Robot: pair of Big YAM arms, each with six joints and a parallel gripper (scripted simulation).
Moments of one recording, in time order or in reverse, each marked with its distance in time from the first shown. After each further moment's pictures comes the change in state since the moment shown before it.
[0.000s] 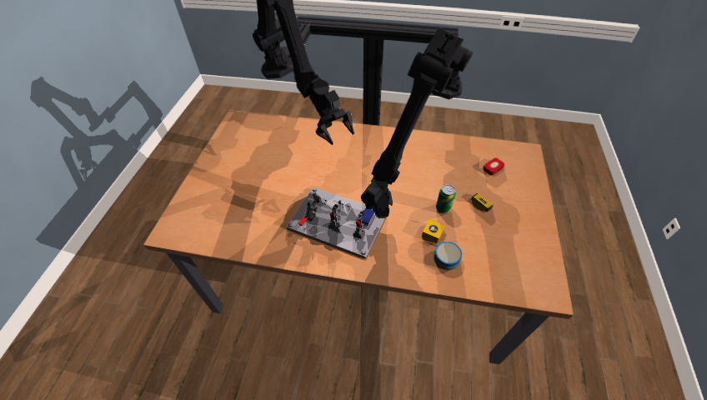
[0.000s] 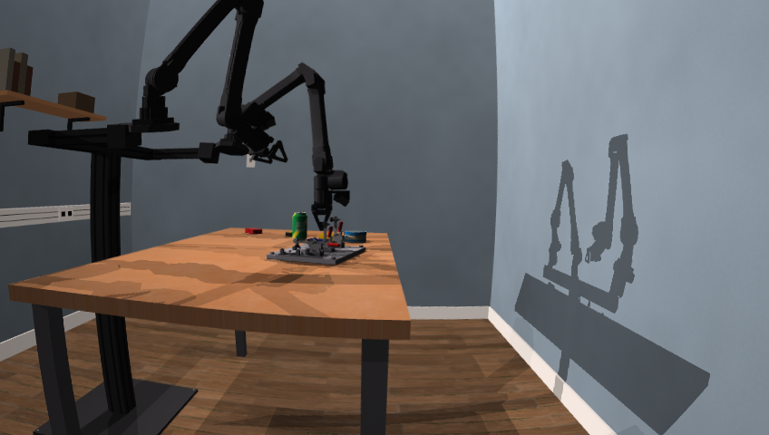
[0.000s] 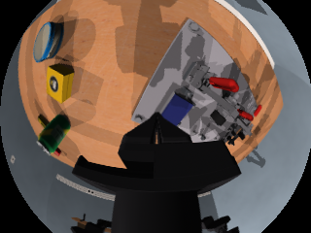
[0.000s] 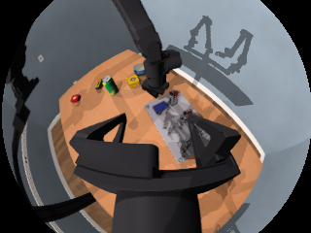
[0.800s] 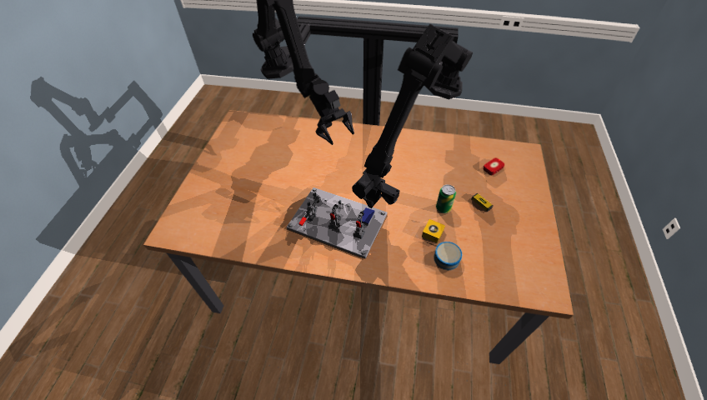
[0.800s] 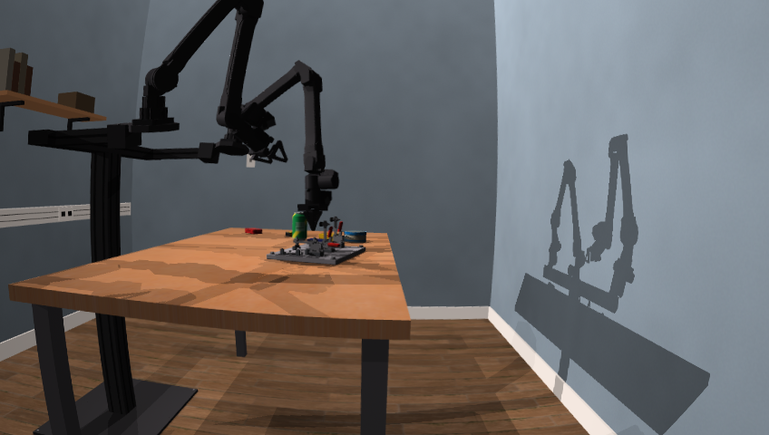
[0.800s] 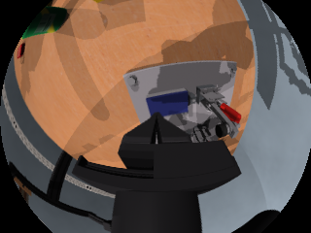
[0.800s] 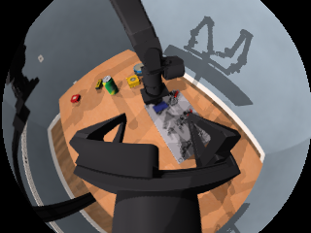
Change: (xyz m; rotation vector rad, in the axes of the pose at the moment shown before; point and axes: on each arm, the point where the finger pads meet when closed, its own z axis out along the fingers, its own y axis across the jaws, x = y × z) left arm 0.036 -0.019 -0.001 -0.012 -0.011 -0.873; right arm 0.000 0.000 0.000 0.000 0.000 0.000
